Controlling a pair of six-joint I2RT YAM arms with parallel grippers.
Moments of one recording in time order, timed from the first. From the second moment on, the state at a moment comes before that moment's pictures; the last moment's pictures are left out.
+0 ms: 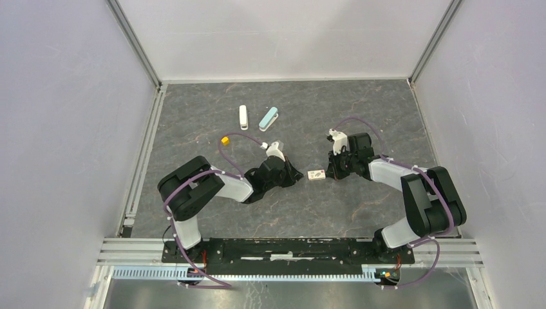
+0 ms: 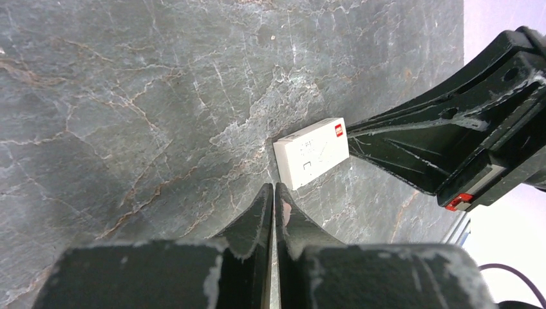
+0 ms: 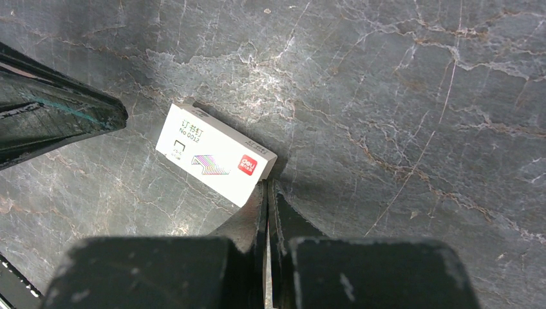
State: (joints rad) left arm -0.90 1.81 0.70 0.62 -0.10 -0.97; right arm 0.26 1.51 0.64 -0.06 -0.43 -0.05
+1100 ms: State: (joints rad) left arm -0.93 1.83 0.72 0.56 -0.13 -0.93; right arm 0.26 1.51 0.64 -0.06 -0.42 -0.06
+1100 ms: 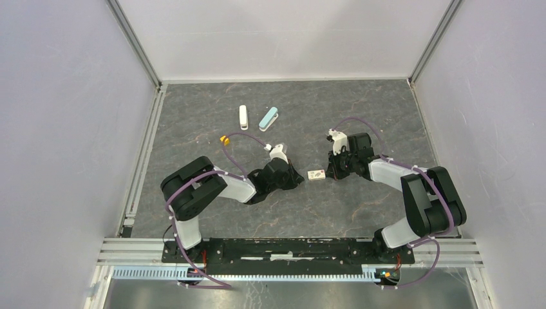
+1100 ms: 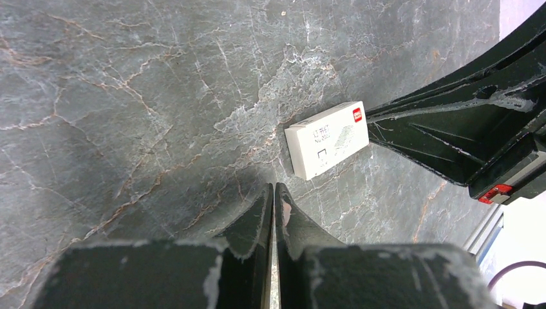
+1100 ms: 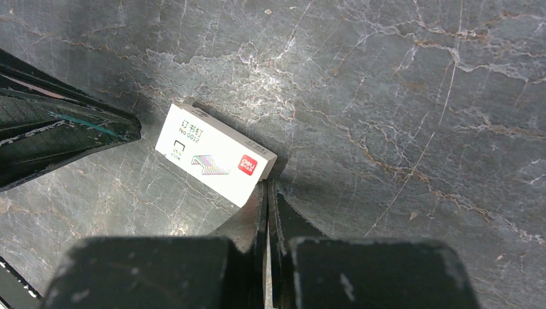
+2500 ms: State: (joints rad) left arm -0.98 1.92 0.98 0.29 -0.21 -0.79; right arm 0.26 1.51 0.64 -0.05 -0.42 -0.07
